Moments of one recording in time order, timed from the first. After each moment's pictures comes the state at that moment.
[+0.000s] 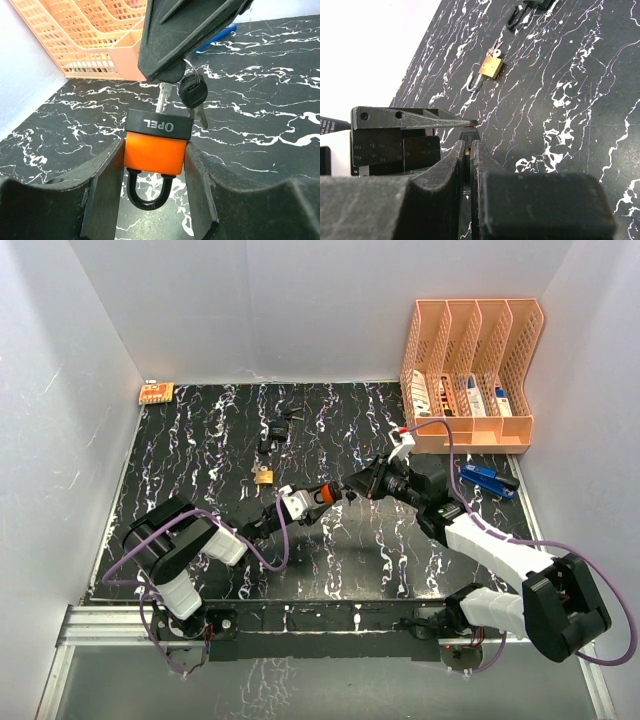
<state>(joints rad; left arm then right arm) -0.74 1.70 0.36 1.44 0.39 0.26 0.48 1.16 0.58 0.35 -0.37 0.63</state>
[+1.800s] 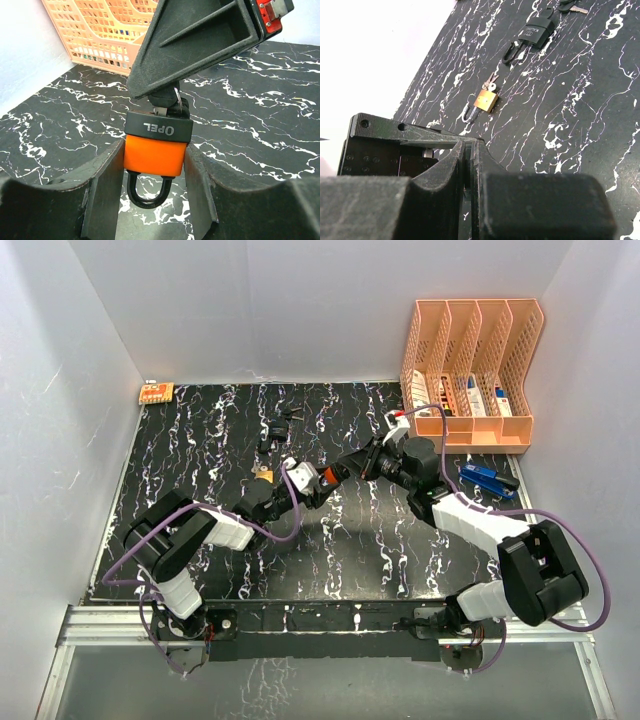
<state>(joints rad) -0.71 1.71 0.53 1.28 0.32 0.11 0.44 1.36 0.68 0.52 -0.39 0.63</state>
